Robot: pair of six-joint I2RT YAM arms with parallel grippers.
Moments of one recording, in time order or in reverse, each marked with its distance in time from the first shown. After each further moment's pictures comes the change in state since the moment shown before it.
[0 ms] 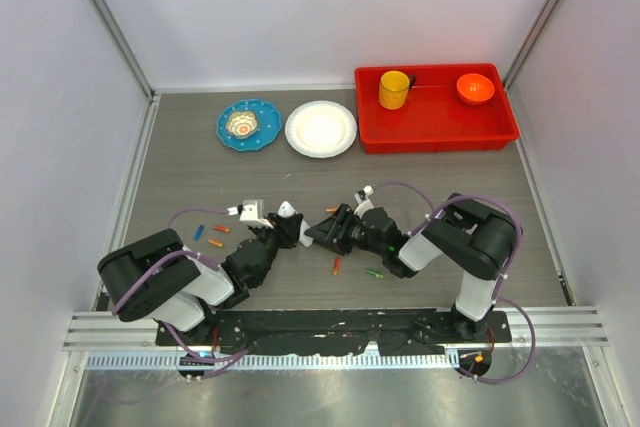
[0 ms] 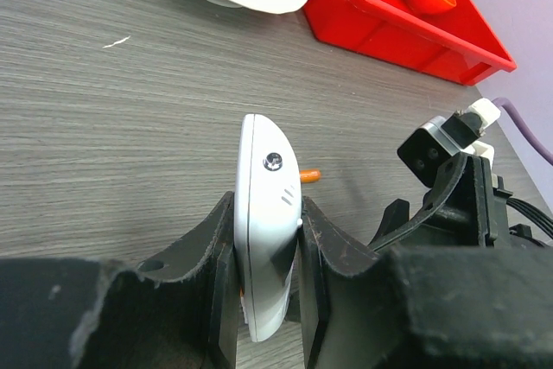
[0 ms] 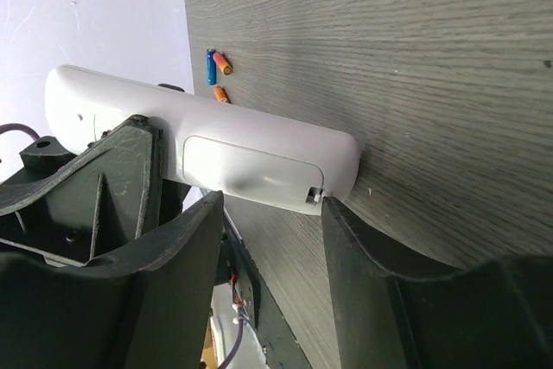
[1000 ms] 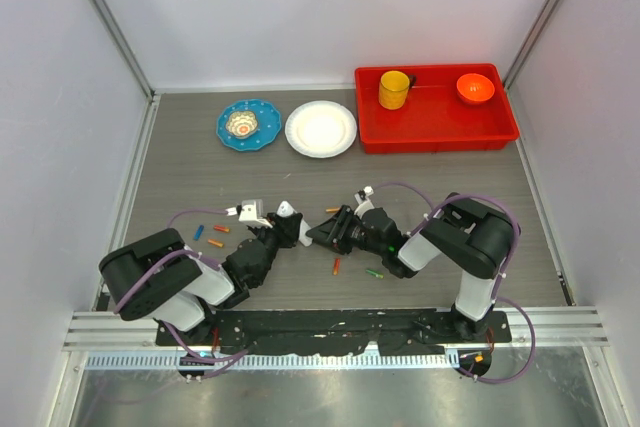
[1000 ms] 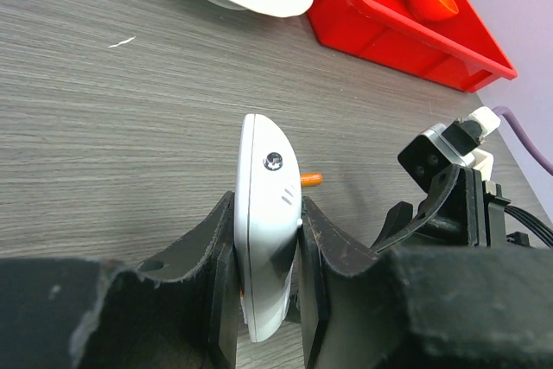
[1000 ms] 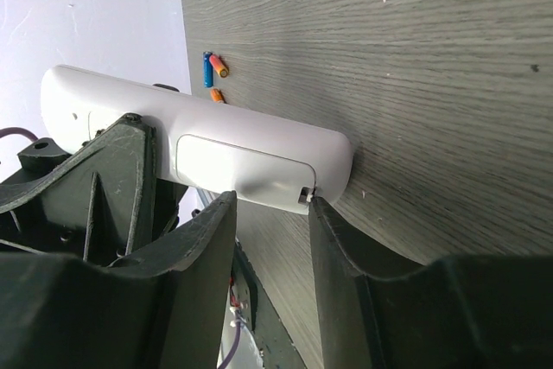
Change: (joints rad) left arm 0.000 0.009 0.000 0.008 -0.011 -0.020; right arm 0.000 0.014 0.000 0.013 0.006 0.000
